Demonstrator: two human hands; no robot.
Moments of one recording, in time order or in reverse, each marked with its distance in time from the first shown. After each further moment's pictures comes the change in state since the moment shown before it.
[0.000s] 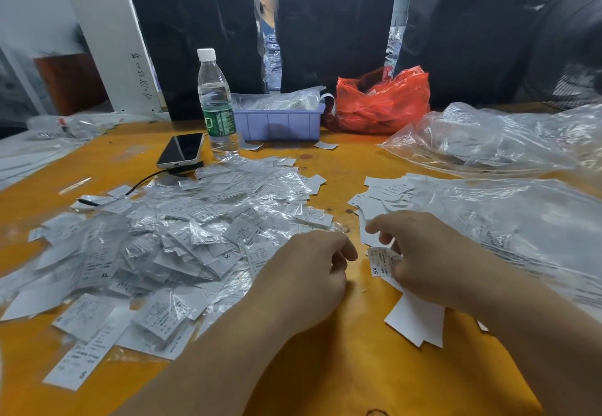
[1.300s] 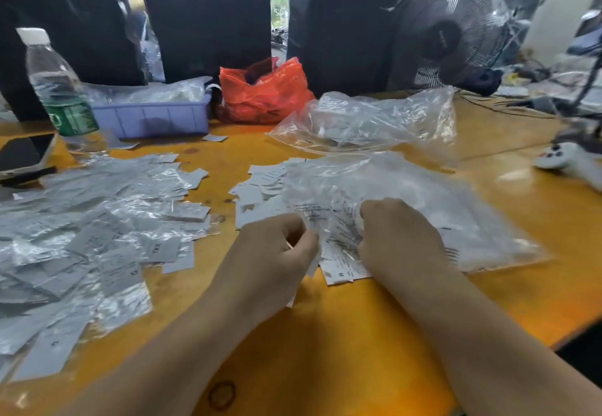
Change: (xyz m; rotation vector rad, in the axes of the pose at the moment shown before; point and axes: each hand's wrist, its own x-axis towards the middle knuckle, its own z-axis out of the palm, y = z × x) left_hand 0.010 0.075 0.063 -0.346 0.012 0.184; right_hand -0.078 0.054 -0.031 -0.238 0.284 0.452
